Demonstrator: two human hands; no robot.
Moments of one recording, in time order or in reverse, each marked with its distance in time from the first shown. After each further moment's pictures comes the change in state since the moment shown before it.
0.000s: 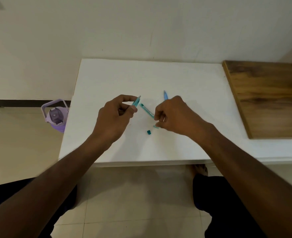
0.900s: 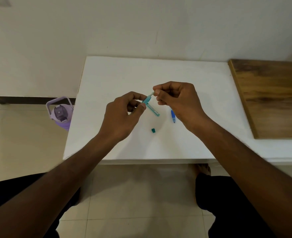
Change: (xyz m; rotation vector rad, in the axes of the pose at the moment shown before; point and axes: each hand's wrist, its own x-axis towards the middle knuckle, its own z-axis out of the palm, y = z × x) left_hand -0.002 0.002 0.003 0.099 -0.003 0.135; right_hand 0.004 -0.026 -0.011 0.890 0.365 0.206
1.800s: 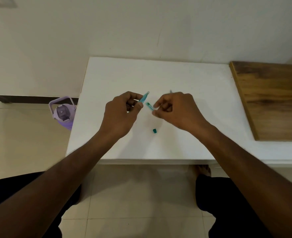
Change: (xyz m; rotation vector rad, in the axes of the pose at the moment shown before) left_hand 0.009 -0.011 -0.003 0.010 0.074 -0.017; right_hand -0.004 0.011 -0.002 -0.478 -0.166 -0.097
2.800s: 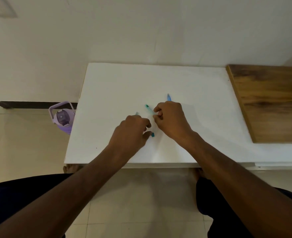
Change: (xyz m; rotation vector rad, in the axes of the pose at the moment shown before) left_hand -0.020 -0.003 0.033 0.559 -0.253 0.208; right_hand 0.008 0.008 0.032 -0.326 0.080 0.018
